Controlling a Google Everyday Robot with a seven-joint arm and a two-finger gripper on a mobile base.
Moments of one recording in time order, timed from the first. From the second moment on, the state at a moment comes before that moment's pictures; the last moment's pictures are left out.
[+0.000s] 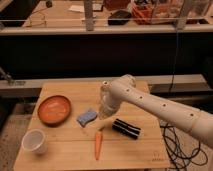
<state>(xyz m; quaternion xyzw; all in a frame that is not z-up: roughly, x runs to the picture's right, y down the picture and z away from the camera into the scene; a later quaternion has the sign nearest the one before) -0.008 0.149 0.774 -0.29 -0.25 -0.13 0.91</state>
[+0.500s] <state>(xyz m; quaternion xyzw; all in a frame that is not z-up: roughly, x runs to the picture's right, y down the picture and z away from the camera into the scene) 0.006 0.146 0.778 -0.30 -0.26 -0.11 0.91</state>
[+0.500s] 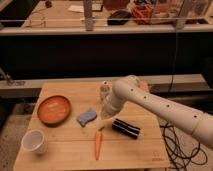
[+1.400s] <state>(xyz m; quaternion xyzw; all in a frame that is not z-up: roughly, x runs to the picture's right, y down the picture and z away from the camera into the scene) 0.026 0.125 0.794 -0.29 -0.27 -0.09 0.91</state>
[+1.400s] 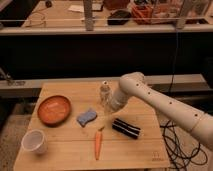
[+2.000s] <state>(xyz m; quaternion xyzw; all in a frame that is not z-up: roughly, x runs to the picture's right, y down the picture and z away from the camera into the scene) 0.031 0.117 0.800 -0.29 -0.26 -0.07 0.92</state>
